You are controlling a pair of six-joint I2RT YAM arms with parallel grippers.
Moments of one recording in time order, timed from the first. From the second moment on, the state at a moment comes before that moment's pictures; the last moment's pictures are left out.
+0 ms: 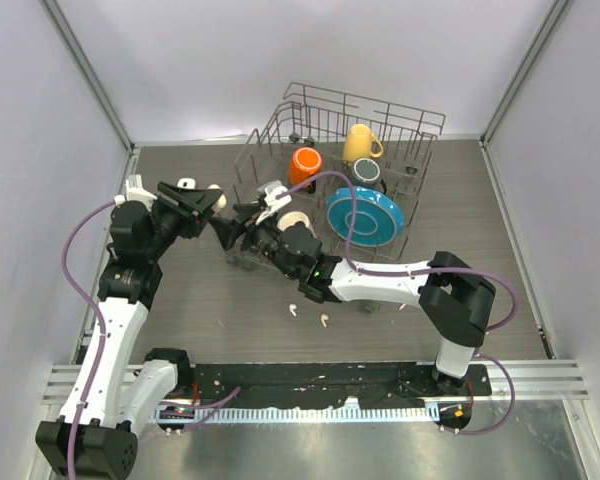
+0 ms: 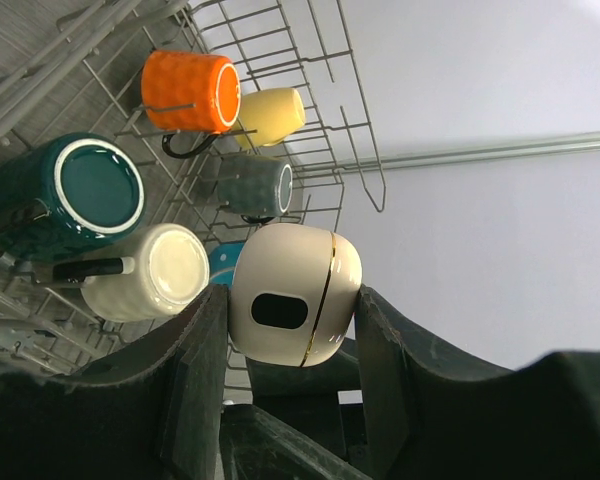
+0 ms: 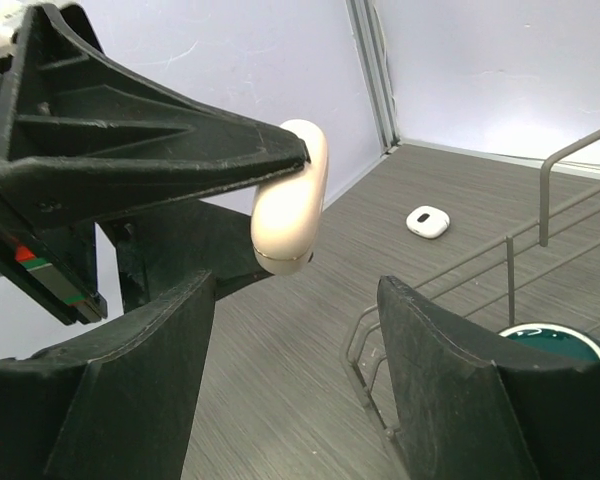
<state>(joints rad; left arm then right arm) -0.08 0.84 0.84 -0.18 0.29 -1.21 1.11 1.77 1.16 0.83 0.32 0.26</state>
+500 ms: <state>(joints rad) -0.08 0.84 0.83 -0.18 0.29 -1.21 1.10 1.77 1.17 0.87 0.30 0.26</state>
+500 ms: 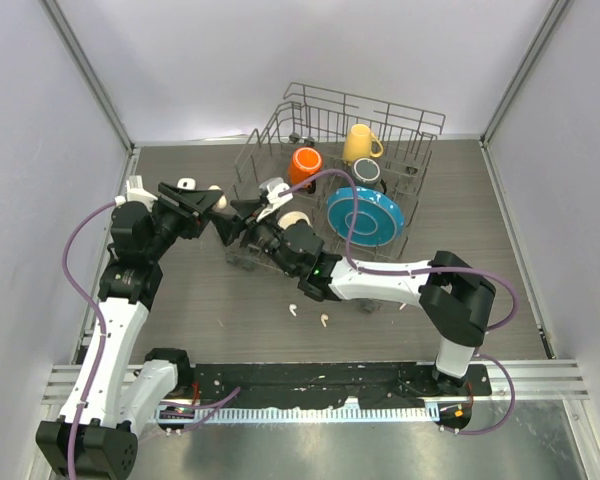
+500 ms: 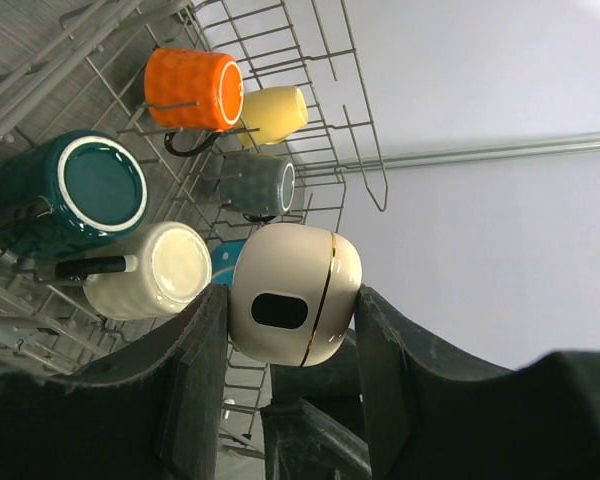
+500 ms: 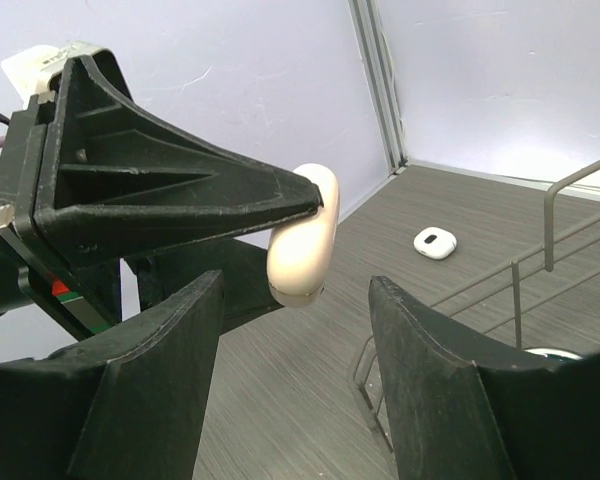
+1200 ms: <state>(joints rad) -0.09 0.84 0.83 -0.17 0.29 -1.22 1.07 1.85 1.24 0.88 0.27 0.27</state>
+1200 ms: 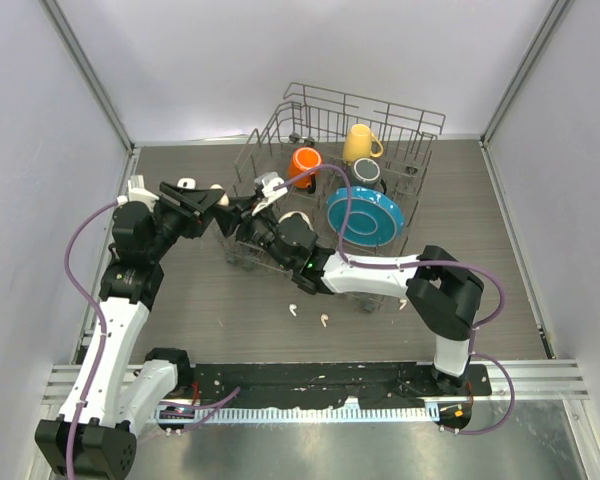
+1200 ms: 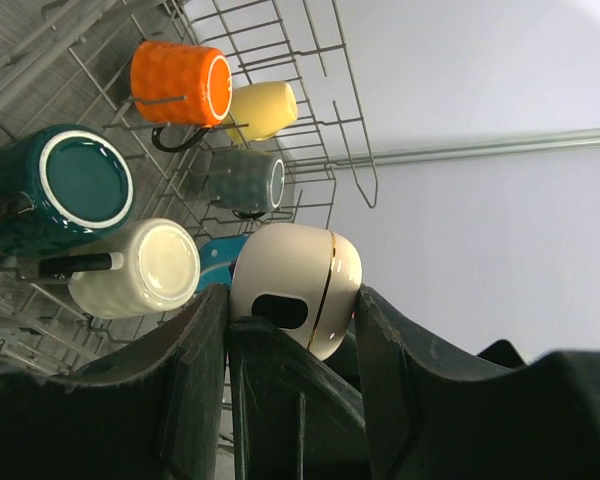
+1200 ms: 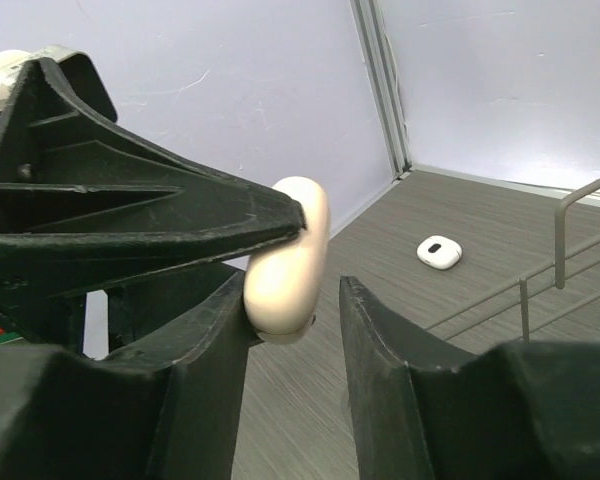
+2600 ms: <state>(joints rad) -0.10 0.84 0.82 -0.14 0.29 -1.23 1.06 1.85 1.24 0.90 0.24 0.26</state>
